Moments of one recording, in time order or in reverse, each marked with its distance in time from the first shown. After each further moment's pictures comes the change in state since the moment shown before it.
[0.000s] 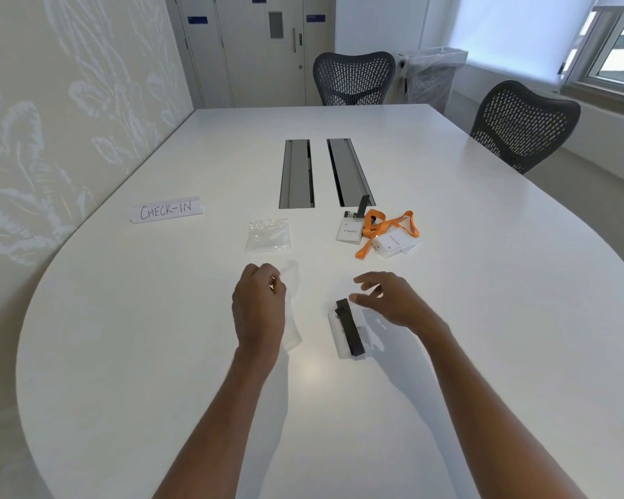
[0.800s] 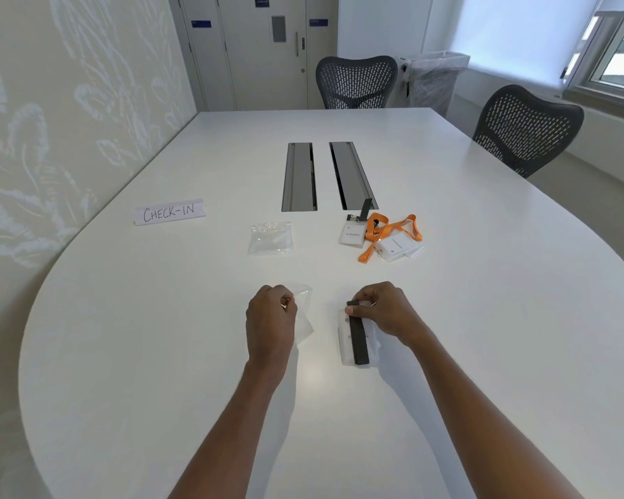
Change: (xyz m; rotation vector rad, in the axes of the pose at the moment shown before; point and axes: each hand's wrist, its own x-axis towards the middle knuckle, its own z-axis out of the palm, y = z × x) left_hand -0.016 -0.014 0.018 -0.021 -0.147 -0.073; right_hand 0.008 0.004 0.025 0.136 0.031 0.047
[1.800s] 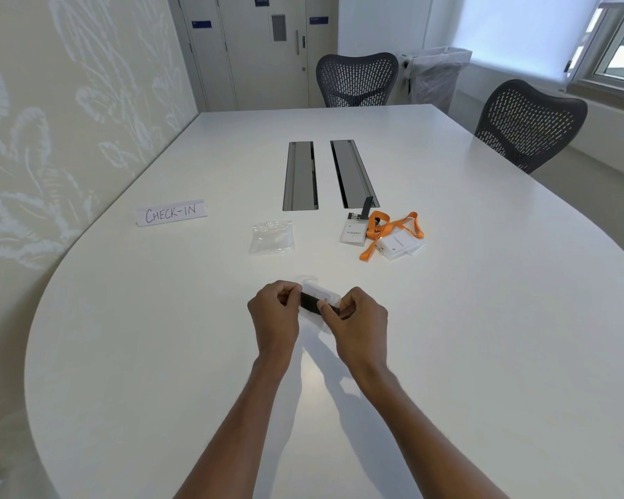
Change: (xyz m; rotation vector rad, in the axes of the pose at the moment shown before) left_hand 0.002 0.011 0.006 -0.309 0.060 -0.082; right_hand -0.065 -0.056 0.063 0.236 0.483 -0.049
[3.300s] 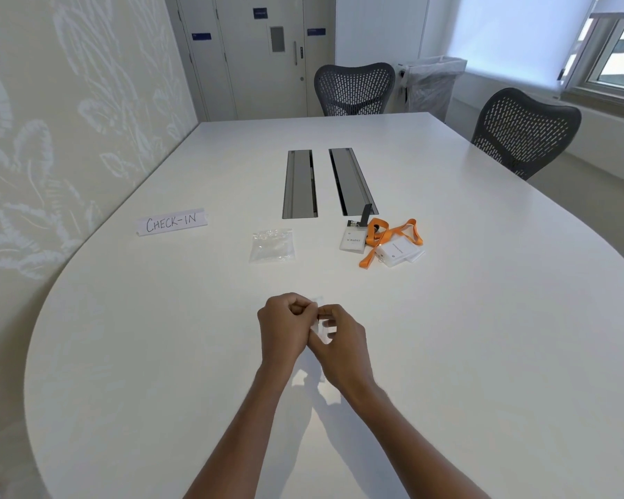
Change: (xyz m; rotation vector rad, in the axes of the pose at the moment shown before) left_hand -0.006 0.013 -0.004 0.011 -0.194 -0.053; right_hand -0.012 0.014 0.022 0.097 -0.219 -0.043
